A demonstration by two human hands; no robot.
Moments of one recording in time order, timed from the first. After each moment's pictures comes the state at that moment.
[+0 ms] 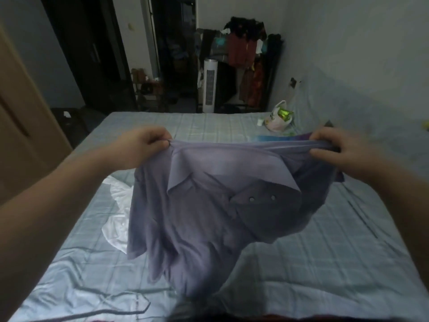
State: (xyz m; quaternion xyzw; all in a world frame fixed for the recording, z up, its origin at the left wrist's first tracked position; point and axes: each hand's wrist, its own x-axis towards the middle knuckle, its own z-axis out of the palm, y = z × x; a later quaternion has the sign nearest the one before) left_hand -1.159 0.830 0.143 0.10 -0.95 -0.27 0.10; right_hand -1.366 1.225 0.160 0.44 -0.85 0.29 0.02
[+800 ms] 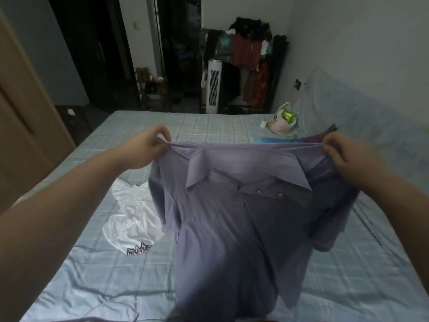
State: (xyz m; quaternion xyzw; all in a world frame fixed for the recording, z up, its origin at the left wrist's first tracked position) left_hand -1.185 0.808 0.115 0.17 -0.92 -0.33 0.10; right_hand -1.418 1.235 0.121 0.38 -0.89 0.15 0.18
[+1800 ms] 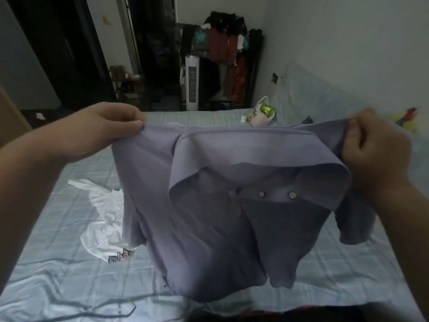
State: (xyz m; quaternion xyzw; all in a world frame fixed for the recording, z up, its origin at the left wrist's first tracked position) left_hand -1.173 0.834 0.190 0.00 -0.87 -0.49 0.06; right_hand -1.374 1.281 0.160 0.24 -0.85 0.23 0.41
